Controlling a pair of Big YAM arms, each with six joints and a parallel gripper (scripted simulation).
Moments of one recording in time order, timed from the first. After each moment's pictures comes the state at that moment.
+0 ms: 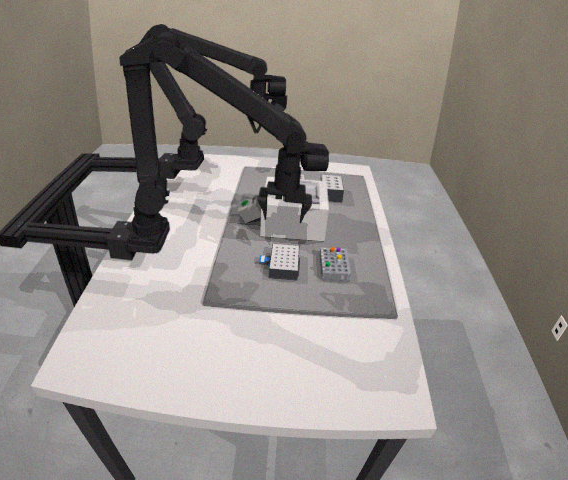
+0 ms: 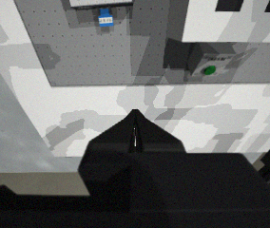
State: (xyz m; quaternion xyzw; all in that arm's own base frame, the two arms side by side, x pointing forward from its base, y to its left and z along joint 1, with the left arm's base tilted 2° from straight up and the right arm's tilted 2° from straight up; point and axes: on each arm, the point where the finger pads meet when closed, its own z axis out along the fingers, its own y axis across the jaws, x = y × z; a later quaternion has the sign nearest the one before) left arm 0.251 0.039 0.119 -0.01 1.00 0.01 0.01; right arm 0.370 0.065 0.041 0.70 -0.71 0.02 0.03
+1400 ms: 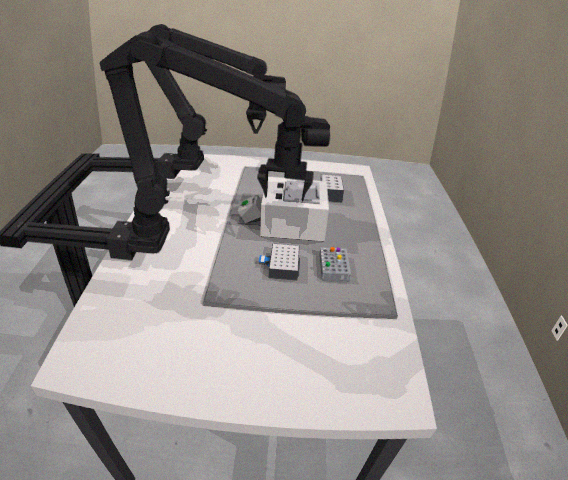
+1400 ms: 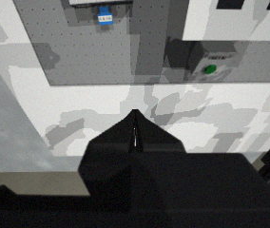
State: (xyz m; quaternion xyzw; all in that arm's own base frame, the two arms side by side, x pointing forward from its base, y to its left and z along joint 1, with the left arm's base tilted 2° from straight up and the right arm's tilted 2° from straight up) left arm 0.249 0.038 0.117 -0.01 1.00 0.01 0.01; right arm 0.368 0.061 0.113 0.68 -0.73 0.03 0.02
